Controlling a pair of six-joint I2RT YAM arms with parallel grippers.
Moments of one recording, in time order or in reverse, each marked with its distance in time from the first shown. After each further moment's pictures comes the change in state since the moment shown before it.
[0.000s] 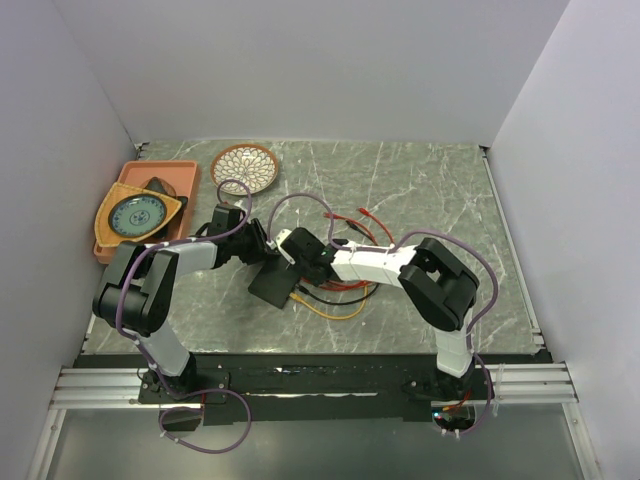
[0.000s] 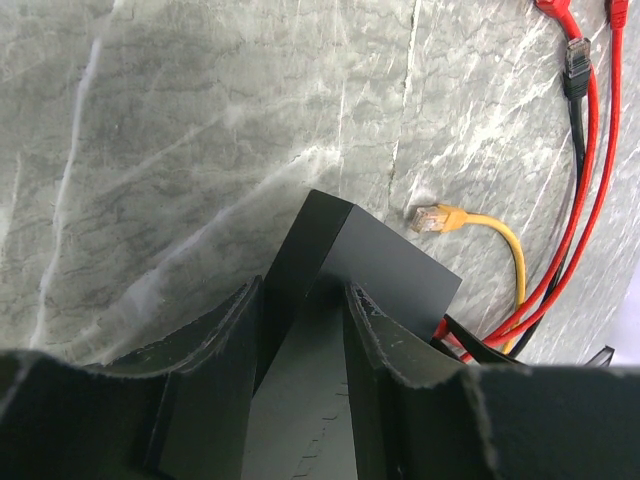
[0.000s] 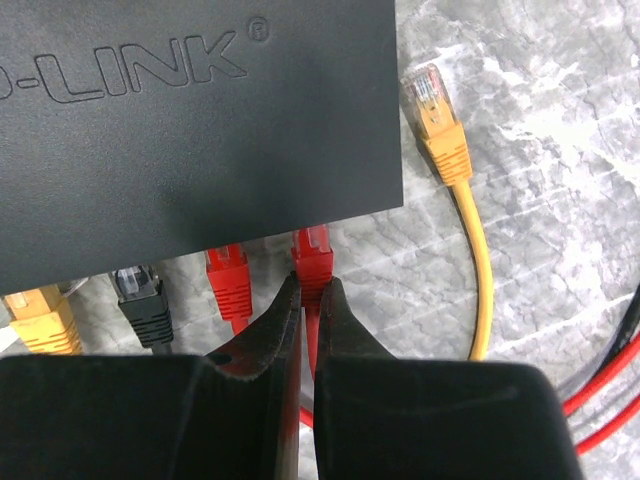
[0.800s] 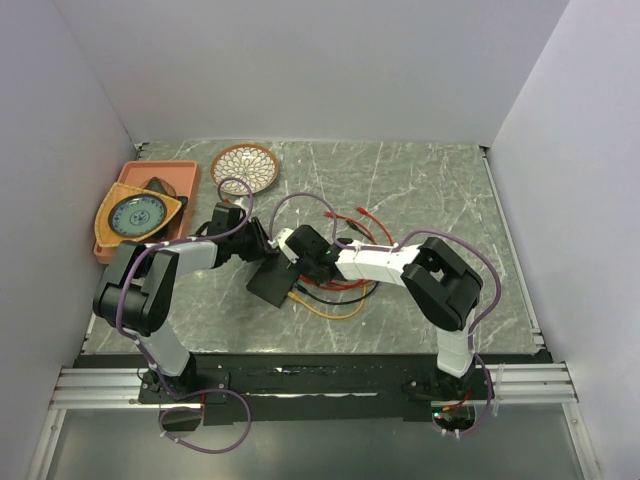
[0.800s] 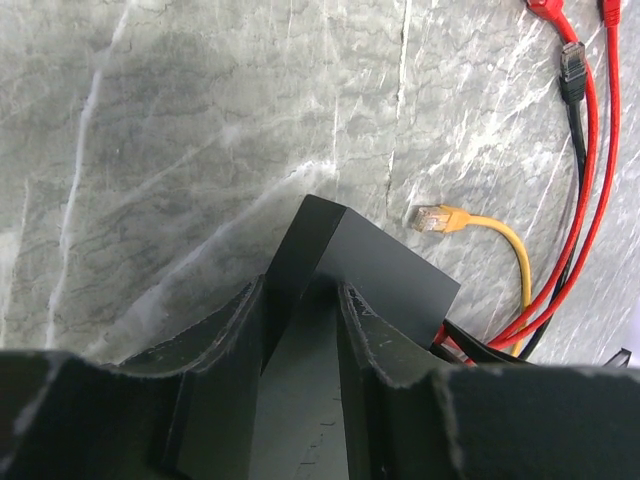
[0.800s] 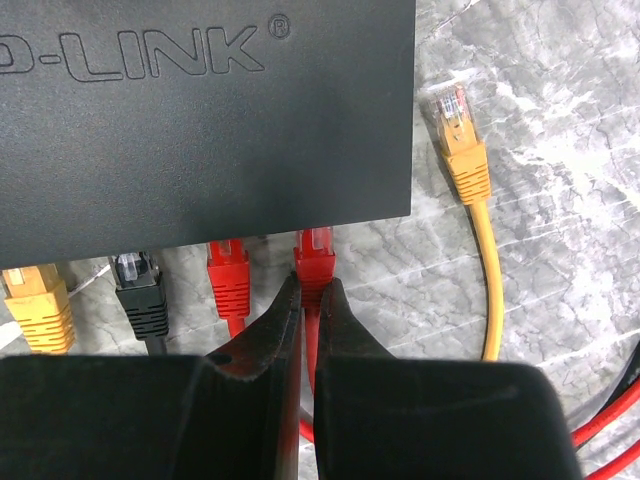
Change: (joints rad) left arm -0.002 0.004 0.006 0.016 -0.008 0.031; right arm -0.024 -0.014 -0.043 0.077 -0.079 -0.046
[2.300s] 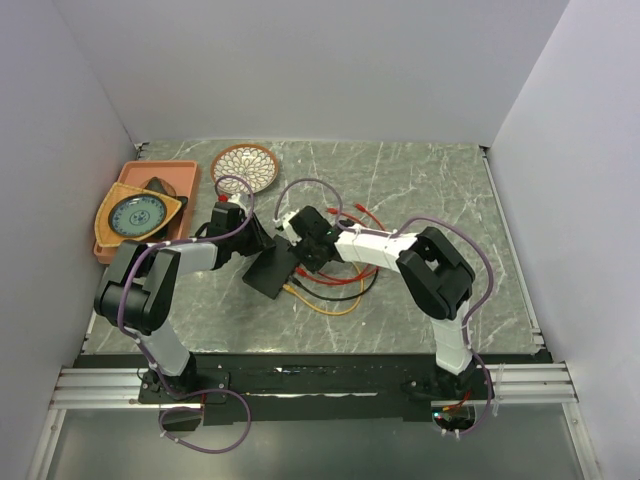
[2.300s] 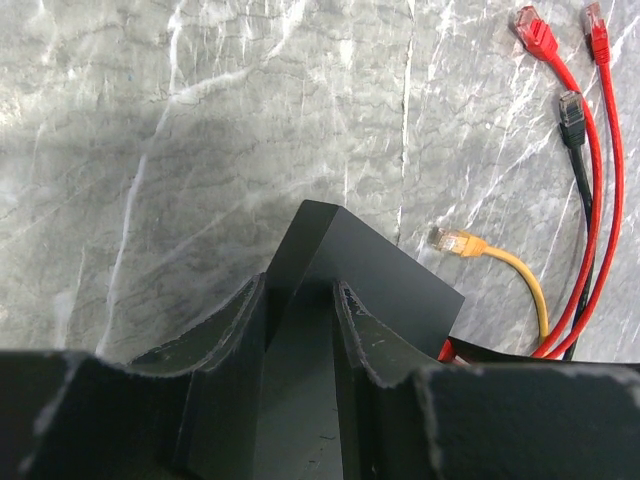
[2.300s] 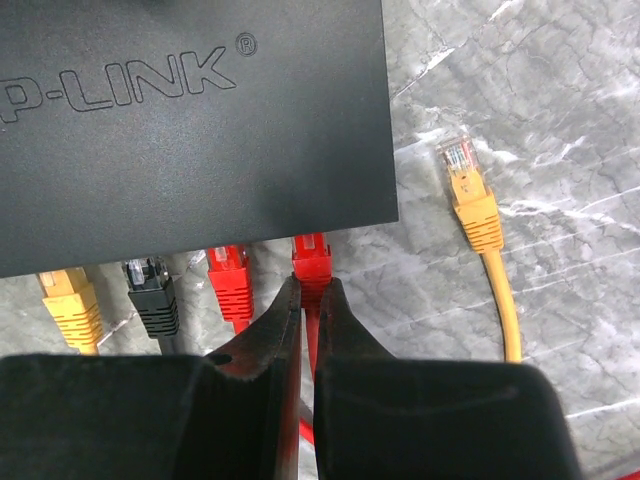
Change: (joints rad) left arm -0.002 0.009 -0.019 0.113 -0.072 0.029; right arm -0.088 0.078 0.140 -0.055 -0.160 0.106
